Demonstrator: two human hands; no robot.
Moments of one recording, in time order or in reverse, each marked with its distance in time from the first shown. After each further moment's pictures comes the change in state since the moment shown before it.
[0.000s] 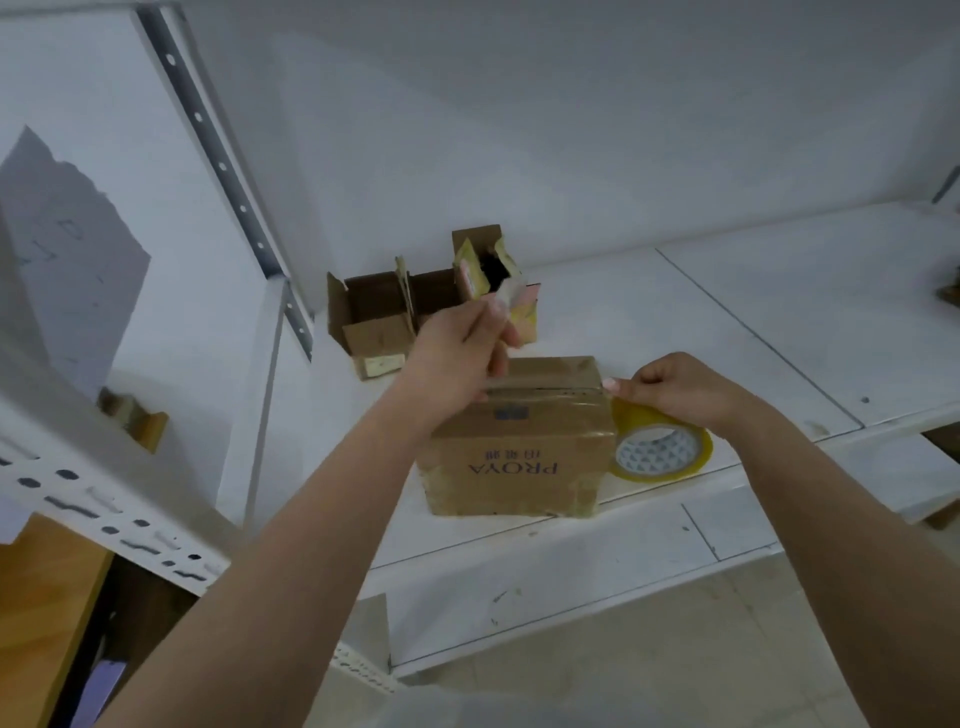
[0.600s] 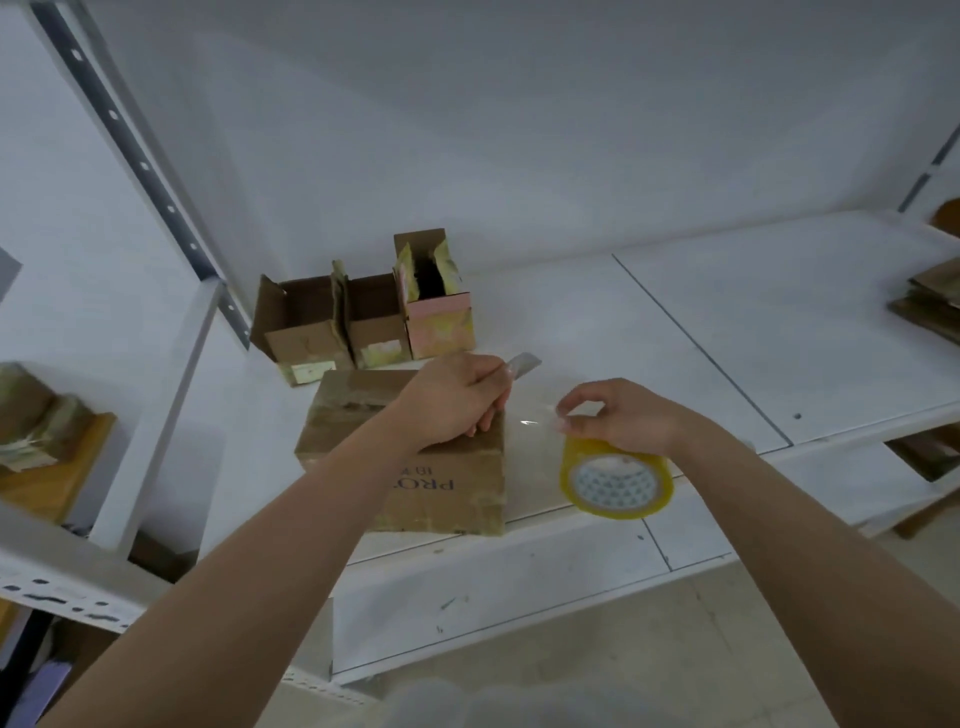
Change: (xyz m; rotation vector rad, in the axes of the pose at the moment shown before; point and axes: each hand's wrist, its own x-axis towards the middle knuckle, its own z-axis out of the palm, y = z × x) left_hand 0.039 -0.008 0.091 0.268 -0.259 0.017; right_hand 0.013 0.050 -0.035 -0.083 -0.171 -0.120
